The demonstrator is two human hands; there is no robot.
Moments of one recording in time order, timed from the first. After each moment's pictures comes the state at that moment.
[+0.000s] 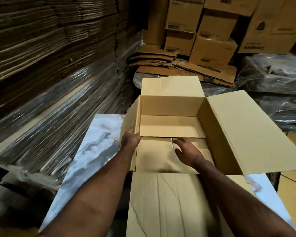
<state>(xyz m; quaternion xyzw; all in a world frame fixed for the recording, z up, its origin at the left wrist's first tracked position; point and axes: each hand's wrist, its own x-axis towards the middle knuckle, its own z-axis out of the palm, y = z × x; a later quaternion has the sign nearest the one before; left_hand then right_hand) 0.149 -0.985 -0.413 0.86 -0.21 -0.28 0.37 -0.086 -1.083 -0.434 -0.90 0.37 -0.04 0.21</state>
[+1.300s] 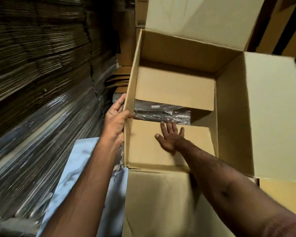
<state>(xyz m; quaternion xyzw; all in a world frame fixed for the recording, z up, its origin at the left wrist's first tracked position) 0.082 -0.982 -0.213 0.48 -0.27 -0.40 0.74 -0.065 -1.145 -0.359 -0.88 0.46 0.06 0.13</state>
